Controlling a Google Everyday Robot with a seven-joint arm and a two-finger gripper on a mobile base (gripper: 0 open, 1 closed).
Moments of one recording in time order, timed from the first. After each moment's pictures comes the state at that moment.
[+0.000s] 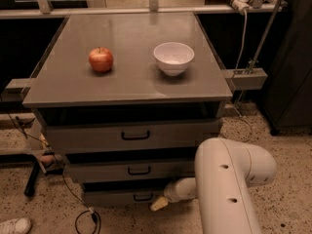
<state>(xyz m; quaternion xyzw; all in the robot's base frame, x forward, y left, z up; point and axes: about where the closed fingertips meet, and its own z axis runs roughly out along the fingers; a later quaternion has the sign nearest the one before) 0.585 -0.039 0.172 -0.42 0.87 0.13 0.24</state>
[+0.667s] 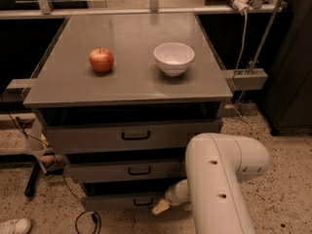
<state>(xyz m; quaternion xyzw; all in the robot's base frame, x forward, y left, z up) 0.566 -0.050 0.171 -0.40 0.88 0.12 0.21</state>
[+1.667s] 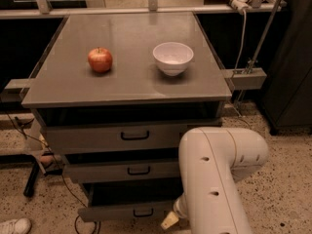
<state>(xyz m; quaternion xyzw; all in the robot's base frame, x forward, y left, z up) 0.489 -0.096 0.171 -0.40 0.90 0.10 0.13</state>
